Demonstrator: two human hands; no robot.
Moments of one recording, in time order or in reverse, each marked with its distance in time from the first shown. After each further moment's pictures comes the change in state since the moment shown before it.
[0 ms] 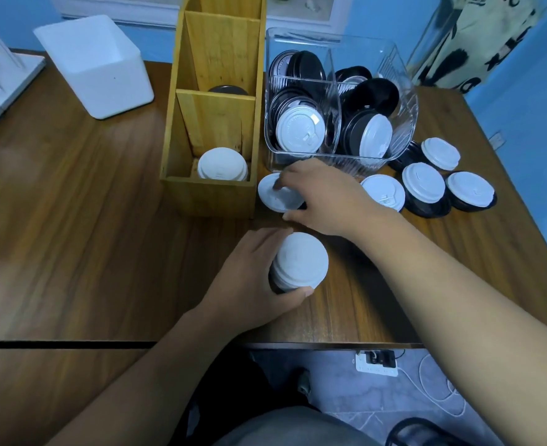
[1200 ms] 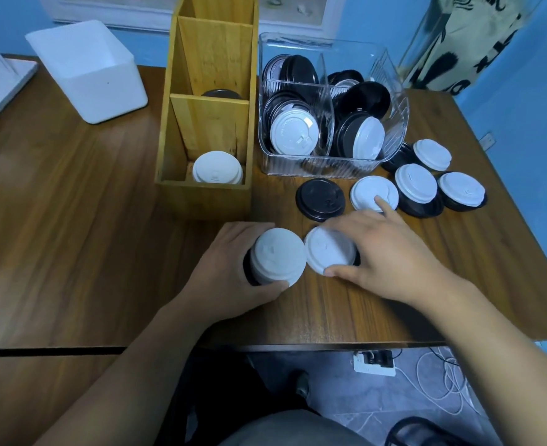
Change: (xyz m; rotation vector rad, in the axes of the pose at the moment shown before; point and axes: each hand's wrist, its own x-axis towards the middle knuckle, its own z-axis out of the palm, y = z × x) left_hand 0.005 -0.025 -0.018 -0.036 -0.048 -0.021; right_hand -0.110 0.008 -0.006 0.015 -0.066 0.121
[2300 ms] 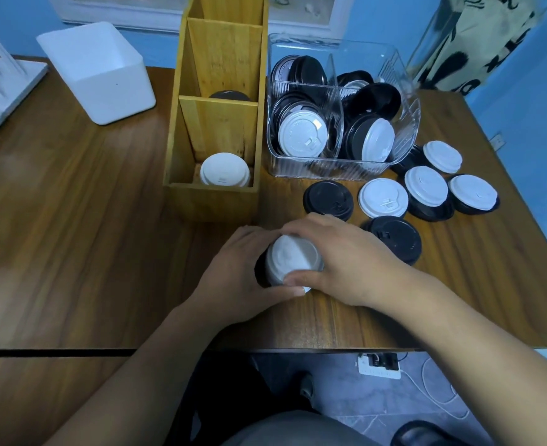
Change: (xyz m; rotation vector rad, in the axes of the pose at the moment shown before) left_hand 0.003 0.006 0.003 -0.032 -0.005 0.014; right_hand 0.033 -0.054 0.001 0.247 -0.038 -0.046
